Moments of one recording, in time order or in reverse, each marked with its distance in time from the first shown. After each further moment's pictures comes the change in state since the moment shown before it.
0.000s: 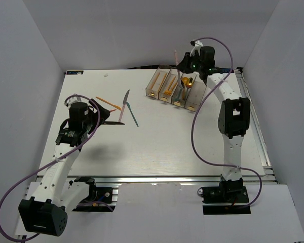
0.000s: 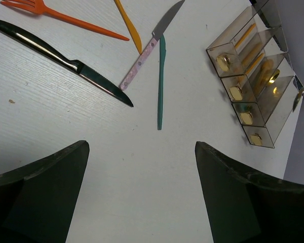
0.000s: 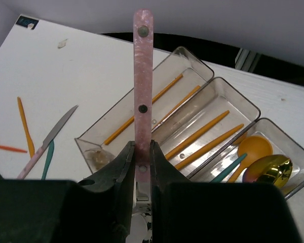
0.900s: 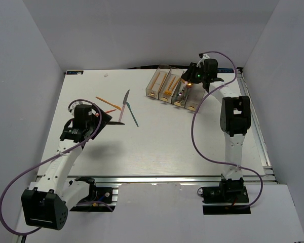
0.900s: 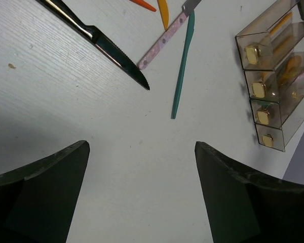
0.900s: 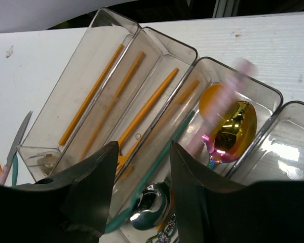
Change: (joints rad) left arm 0.003 0.051 -0.048 -0.028 0.015 -0.097; right arm -0.072 0.064 -0.198 0.163 0.104 0.160
